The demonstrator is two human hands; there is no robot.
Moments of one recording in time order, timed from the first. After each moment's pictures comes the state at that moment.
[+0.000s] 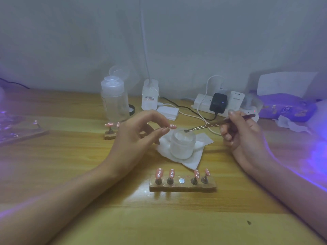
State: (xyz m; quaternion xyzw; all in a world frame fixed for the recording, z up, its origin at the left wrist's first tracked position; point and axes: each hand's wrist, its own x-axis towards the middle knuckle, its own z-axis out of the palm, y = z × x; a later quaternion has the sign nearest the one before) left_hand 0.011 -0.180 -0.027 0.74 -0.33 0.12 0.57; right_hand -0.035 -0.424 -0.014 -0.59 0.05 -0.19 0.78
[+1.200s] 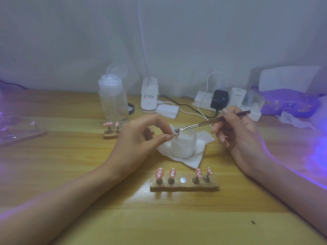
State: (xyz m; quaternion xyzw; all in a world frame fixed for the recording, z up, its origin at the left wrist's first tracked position) left_hand 0.008 -0.181 -0.026 0.77 -0.35 0.10 0.52; right_hand -0.037 -0.415 -0.016 -0.62 -0.03 -0.17 0.76
